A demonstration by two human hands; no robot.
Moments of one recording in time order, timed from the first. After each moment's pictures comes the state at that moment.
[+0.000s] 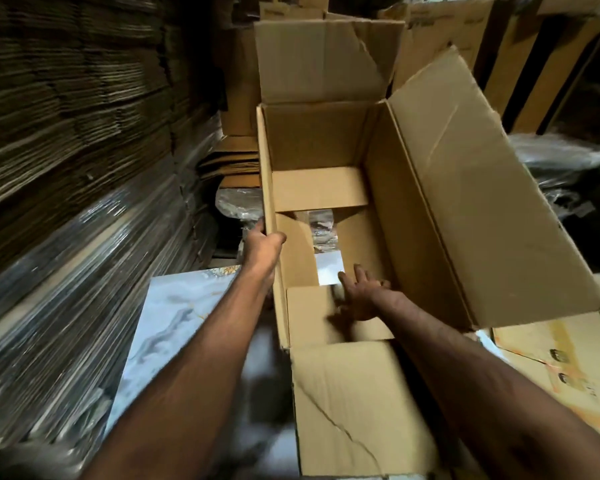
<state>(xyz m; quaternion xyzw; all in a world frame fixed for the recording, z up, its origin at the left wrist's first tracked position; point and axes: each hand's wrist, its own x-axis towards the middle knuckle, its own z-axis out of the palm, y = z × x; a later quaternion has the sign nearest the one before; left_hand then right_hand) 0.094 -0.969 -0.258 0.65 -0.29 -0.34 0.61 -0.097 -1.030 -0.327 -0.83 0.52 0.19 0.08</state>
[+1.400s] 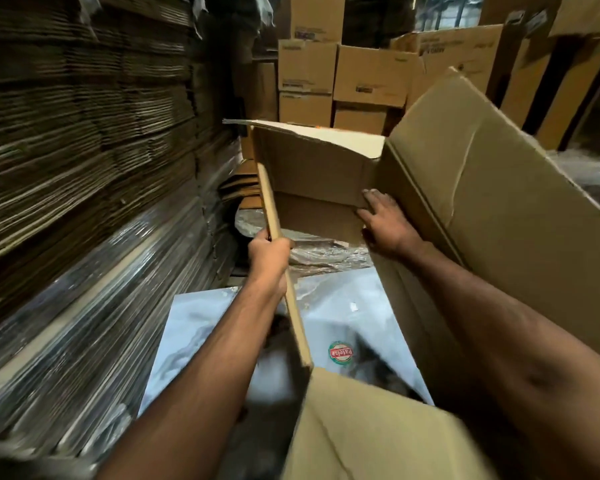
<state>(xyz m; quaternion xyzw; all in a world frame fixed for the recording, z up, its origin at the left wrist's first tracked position) 0.086 -0.942 -0.206 0.63 -0.23 -0.33 0.66 -0.093 -1.105 -0.217 -0.90 0.39 -0.13 -0.17</state>
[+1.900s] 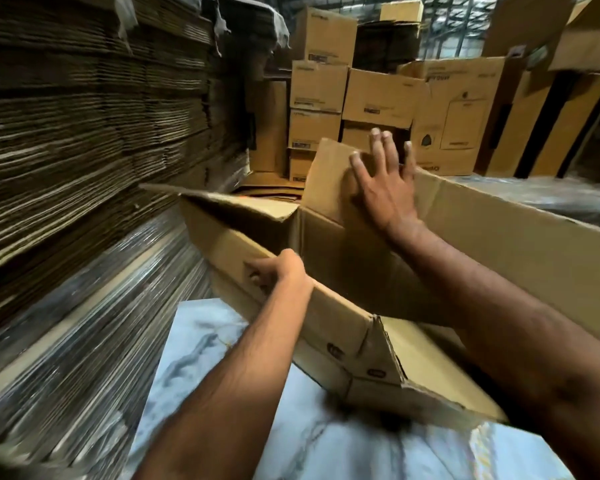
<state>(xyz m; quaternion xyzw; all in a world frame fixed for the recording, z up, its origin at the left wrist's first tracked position) 0.099 -0.967 -0.218 0.66 0.02 -0.27 0.70 -0.044 -1.057 -0.129 -0.81 0.44 -0.22 -0.33</state>
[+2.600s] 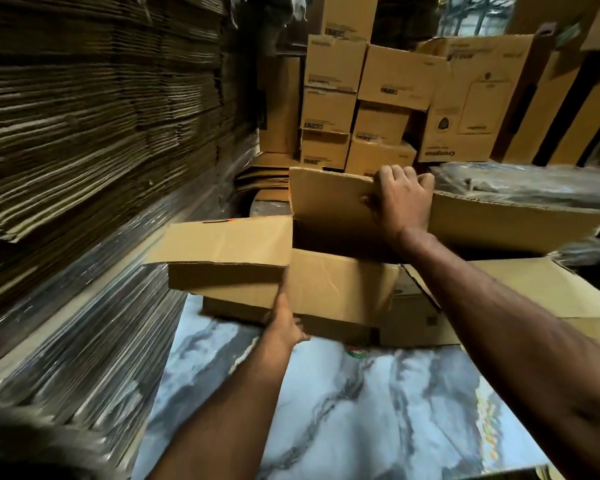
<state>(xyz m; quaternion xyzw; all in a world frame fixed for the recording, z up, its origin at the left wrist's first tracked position) 0.115 -0.918 -0.340 0.53 0.00 -0.57 0.62 -0.031 -1.024 -0.168 -0.80 0.46 -0.31 -0.21</state>
